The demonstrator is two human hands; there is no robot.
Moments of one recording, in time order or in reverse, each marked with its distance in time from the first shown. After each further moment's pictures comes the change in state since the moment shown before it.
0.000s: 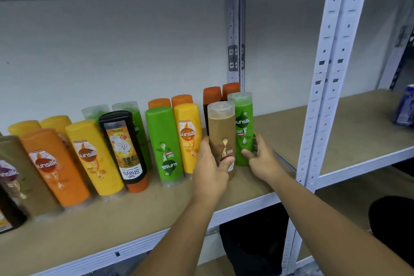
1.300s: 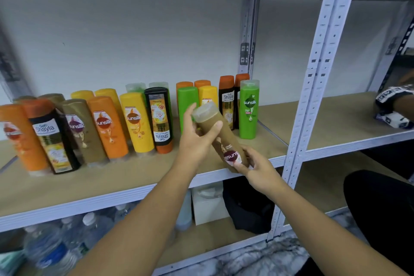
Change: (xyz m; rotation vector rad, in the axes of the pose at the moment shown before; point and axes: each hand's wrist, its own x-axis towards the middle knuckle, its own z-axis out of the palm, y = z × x) left_hand -0.057 0.047 -0.114 -0.534 -0.027 -0.075; right_hand -0.168 -0.058 0.014 0.105 -0.226 -0.035
